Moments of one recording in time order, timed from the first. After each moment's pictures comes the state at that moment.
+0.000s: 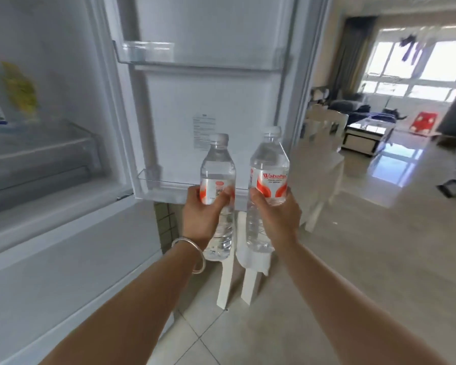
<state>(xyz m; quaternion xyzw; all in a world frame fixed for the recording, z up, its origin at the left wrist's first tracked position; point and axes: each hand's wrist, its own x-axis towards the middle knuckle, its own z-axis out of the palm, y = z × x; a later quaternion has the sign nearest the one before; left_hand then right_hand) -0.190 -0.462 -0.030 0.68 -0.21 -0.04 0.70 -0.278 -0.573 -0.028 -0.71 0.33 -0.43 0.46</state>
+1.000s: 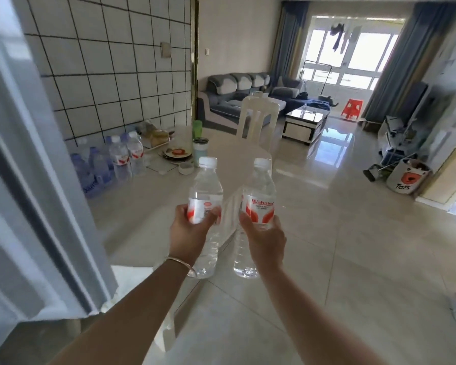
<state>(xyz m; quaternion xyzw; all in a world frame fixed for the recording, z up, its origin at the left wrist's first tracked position) -0.207 -0.931 -0.089 0.70 -0.22 -0.13 0.66 -0.320 -1.015 -0.090 -0.64 0.47 -0.41 0.44</state>
